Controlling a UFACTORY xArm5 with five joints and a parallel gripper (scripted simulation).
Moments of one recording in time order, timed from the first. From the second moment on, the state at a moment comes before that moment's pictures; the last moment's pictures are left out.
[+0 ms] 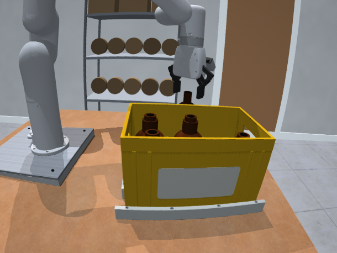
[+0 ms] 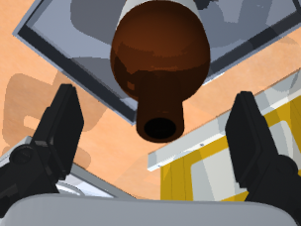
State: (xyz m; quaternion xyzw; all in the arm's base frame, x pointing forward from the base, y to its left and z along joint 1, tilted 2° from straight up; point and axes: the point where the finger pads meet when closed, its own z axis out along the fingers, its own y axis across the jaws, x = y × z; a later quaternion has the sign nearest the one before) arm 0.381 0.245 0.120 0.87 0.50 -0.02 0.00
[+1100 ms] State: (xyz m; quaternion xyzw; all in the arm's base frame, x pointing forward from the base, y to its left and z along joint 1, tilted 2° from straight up) arm 0.383 0.244 0.167 0.87 0.50 -0.02 0.00
